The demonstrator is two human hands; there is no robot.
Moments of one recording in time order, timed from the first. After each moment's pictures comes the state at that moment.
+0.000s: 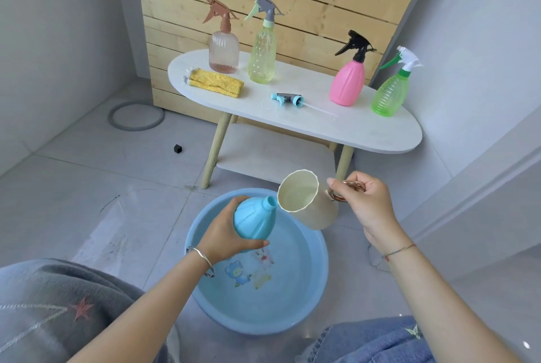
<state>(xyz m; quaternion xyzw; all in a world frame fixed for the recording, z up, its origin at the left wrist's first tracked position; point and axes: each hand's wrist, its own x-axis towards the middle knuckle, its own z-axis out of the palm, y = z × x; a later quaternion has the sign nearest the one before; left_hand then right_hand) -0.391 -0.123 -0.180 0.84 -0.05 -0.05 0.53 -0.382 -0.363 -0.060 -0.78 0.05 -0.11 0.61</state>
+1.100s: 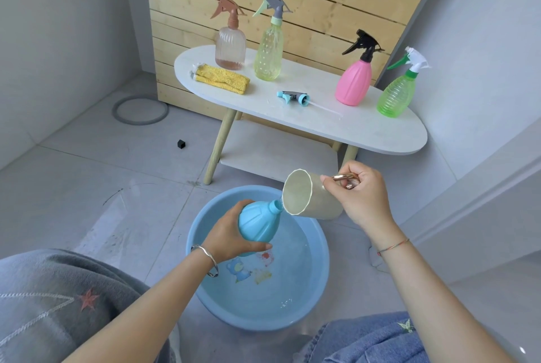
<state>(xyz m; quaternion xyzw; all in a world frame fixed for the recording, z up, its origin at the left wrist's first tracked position) -0.387 -0.121 -0.203 0.86 -0.05 -0.08 0.50 -0.377 -0.348 -0.053 -0.86 -0.06 -0.17 0.47</state>
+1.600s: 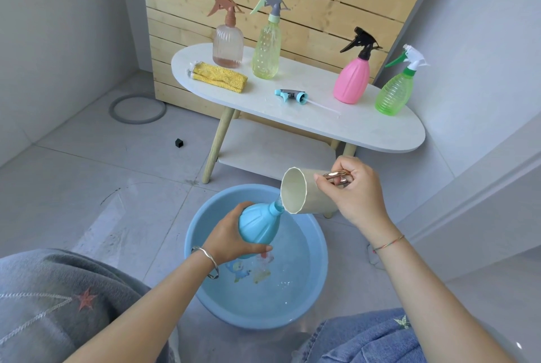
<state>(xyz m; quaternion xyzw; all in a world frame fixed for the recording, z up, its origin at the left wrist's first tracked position) -0.390 -0.128 -0.207 0.86 -0.05 -0.08 0.51 -0.376 -0.345 -0.051 -0.90 -0.12 -0.22 0.36</state>
